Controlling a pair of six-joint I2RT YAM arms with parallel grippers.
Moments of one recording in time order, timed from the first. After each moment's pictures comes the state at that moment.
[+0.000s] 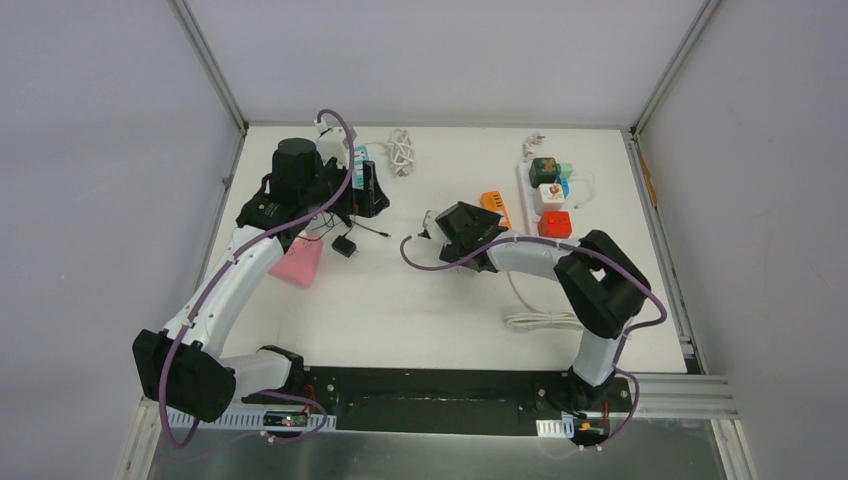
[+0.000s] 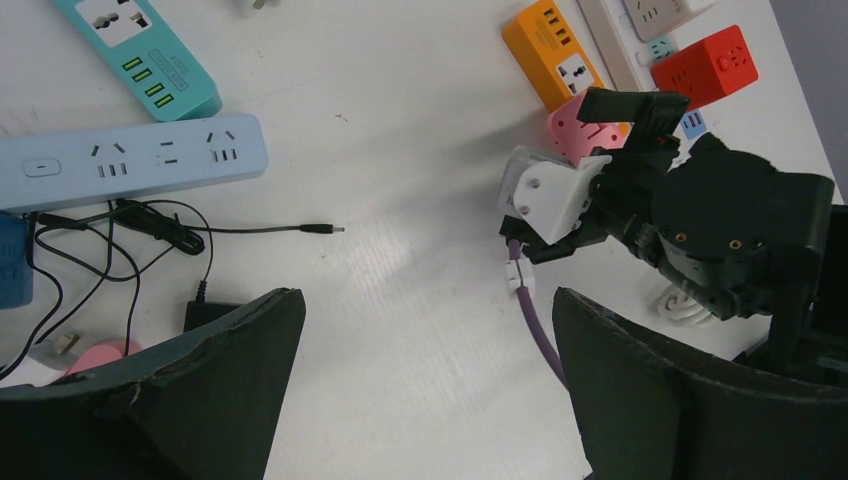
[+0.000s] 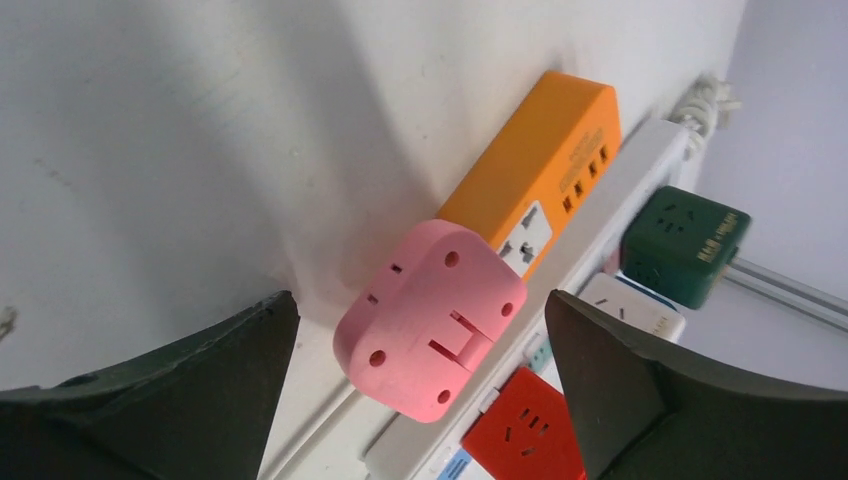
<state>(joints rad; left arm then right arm) -0.31 1.20 1.14 -0.35 0.35 -0.16 0.78 1.79 1.05 -0.23 0.51 -0.67</state>
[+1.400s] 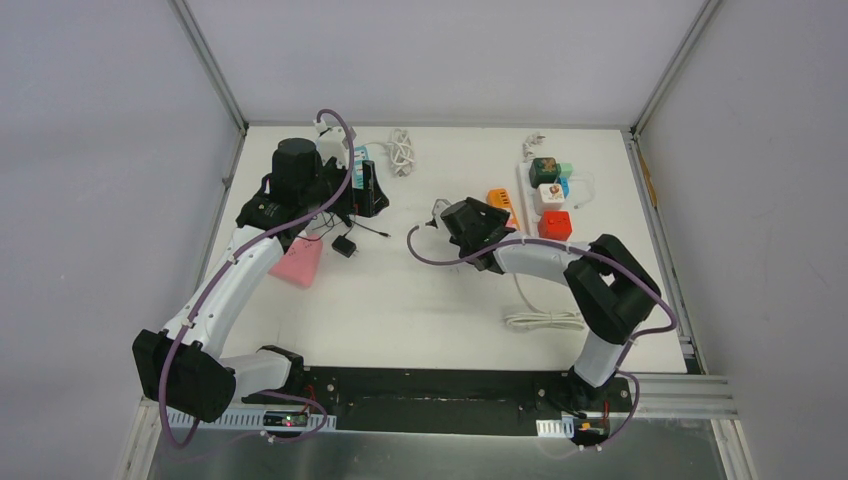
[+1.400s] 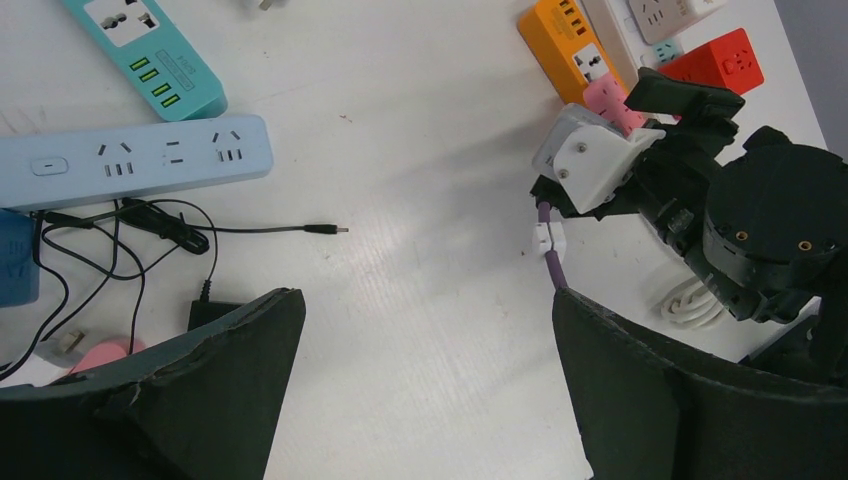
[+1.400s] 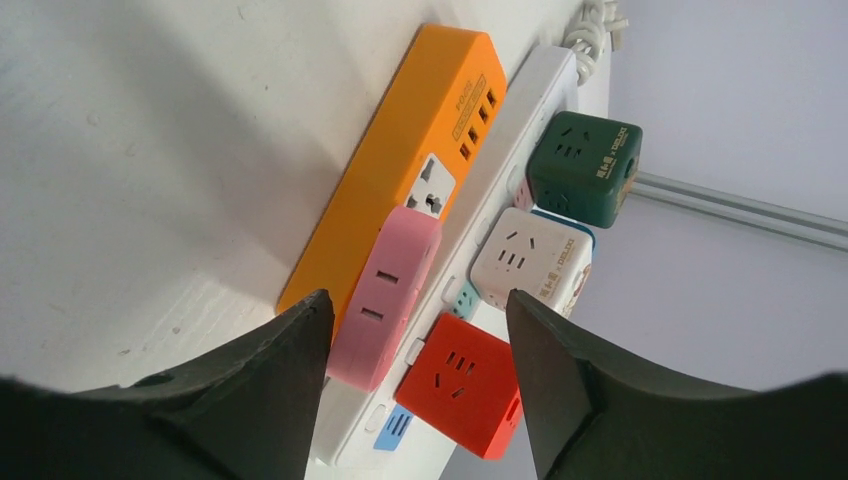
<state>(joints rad) -0.31 1.20 1.14 -0.35 0.34 -0.16 0.78 1.76 1.01 -0.12 0.74 -0.71</state>
